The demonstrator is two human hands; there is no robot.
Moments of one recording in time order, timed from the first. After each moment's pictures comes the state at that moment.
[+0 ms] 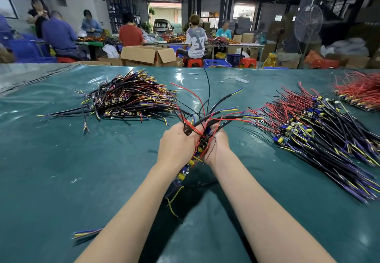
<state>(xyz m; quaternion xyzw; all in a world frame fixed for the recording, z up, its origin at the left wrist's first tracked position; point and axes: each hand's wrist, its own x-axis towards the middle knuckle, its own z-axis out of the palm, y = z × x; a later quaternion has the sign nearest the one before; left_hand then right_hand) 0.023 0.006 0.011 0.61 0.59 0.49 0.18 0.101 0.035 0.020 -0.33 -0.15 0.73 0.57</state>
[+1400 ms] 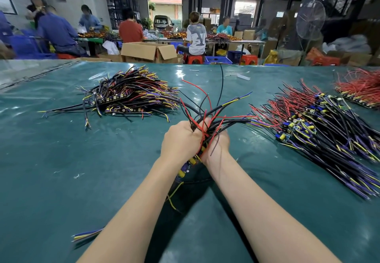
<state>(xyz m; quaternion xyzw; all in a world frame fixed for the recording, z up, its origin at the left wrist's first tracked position) 0.026 0.008 0.014 0.62 0.63 0.43 0.18 0.094 0.029 0.017 -0.28 -0.05 0.73 0.63</state>
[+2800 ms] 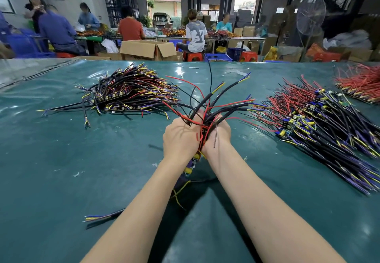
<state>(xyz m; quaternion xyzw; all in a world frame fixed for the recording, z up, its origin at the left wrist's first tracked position) 0.032 0.011 0.004 0.56 0.61 0.54 0.17 0.092 0.025 0.035 -0.26 -0.06 0.70 0.66</state>
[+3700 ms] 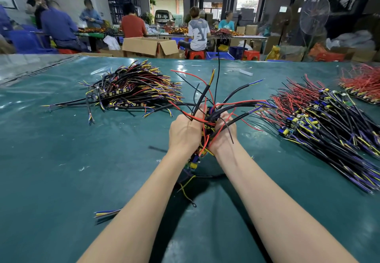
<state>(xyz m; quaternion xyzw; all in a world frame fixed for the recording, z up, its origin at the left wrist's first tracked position) 0.029 0.014 0.006 0.55 0.56 0.57 0.23 0.101 0.029 0.025 -0.24 -0.13 0.75 0.60</state>
